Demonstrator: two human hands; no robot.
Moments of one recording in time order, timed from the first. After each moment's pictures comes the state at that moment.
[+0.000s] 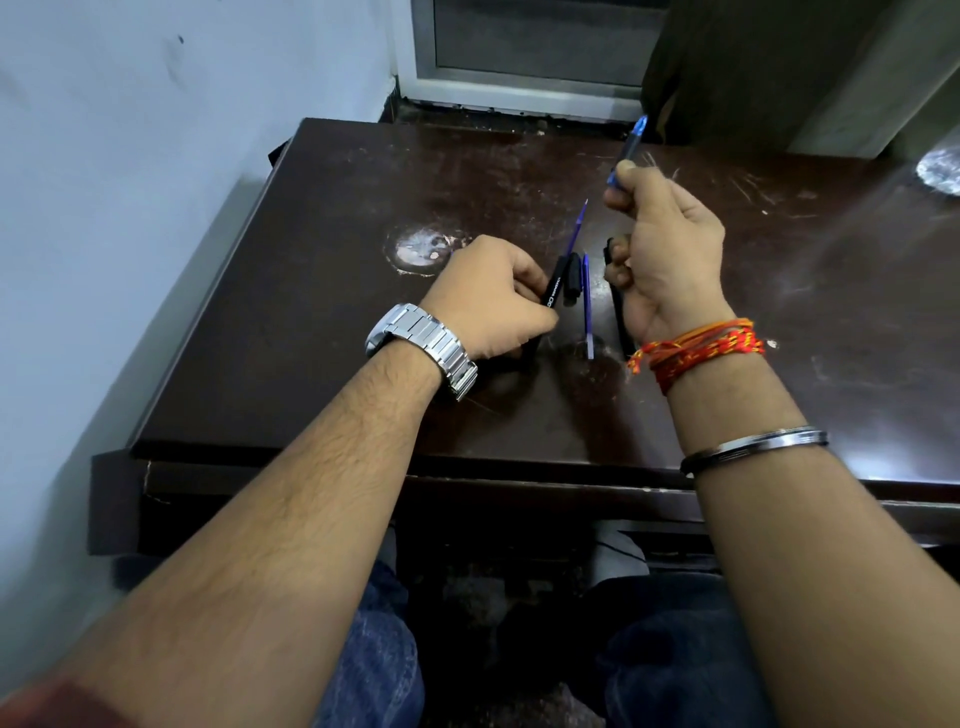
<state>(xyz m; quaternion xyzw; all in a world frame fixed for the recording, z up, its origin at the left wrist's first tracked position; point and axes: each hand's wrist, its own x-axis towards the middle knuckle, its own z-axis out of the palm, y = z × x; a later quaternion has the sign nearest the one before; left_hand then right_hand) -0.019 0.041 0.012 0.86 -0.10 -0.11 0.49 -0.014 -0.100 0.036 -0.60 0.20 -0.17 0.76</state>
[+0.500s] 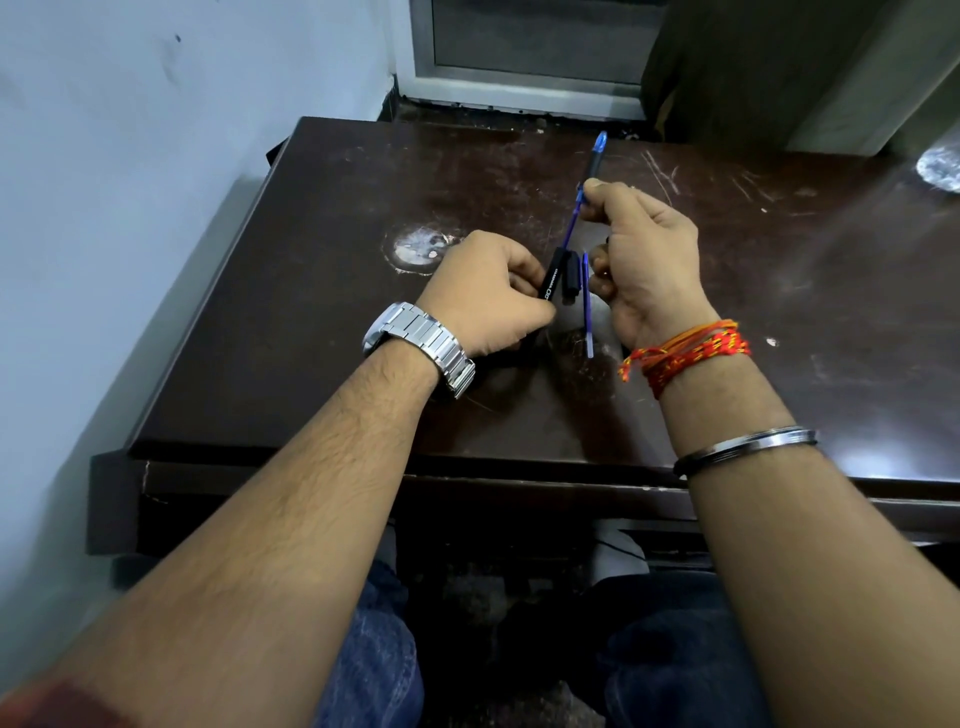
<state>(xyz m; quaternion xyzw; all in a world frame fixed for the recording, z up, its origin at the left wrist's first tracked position) -0.016 0.043 0.011 0.86 -0.10 -0.08 0.50 -0.017 -0.092 0.031 -0.64 0.19 -0.12 0.74</state>
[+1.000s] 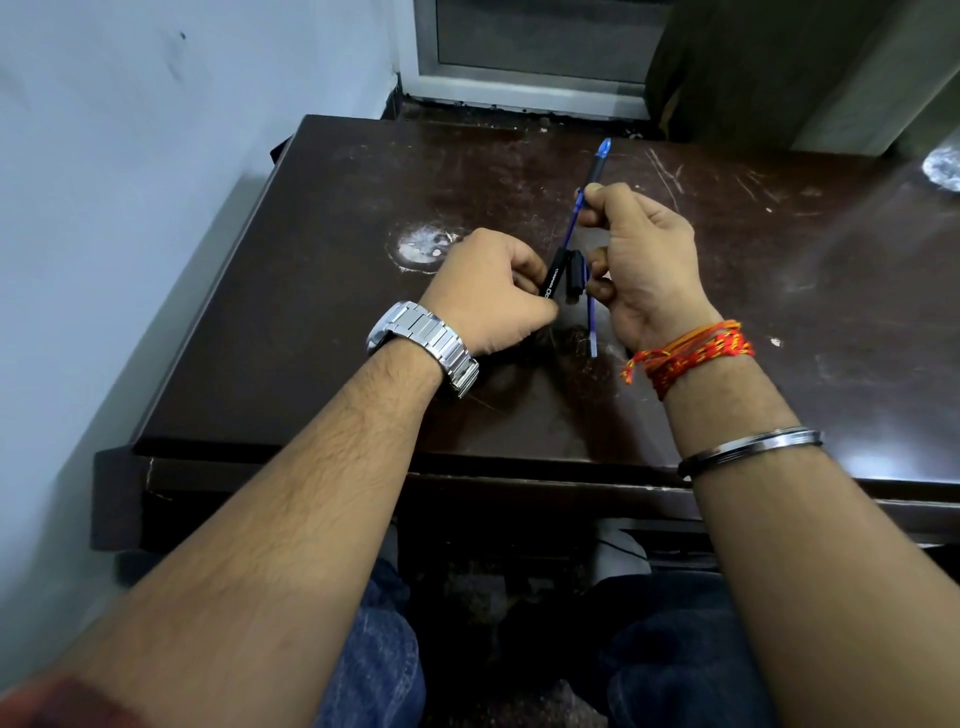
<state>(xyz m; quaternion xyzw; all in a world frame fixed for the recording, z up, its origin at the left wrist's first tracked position) -0.016 0.043 0.010 0.87 -0.11 -0.07 0.48 -0.017 -0.091 0.030 -0.64 0.17 -0.09 0.75</state>
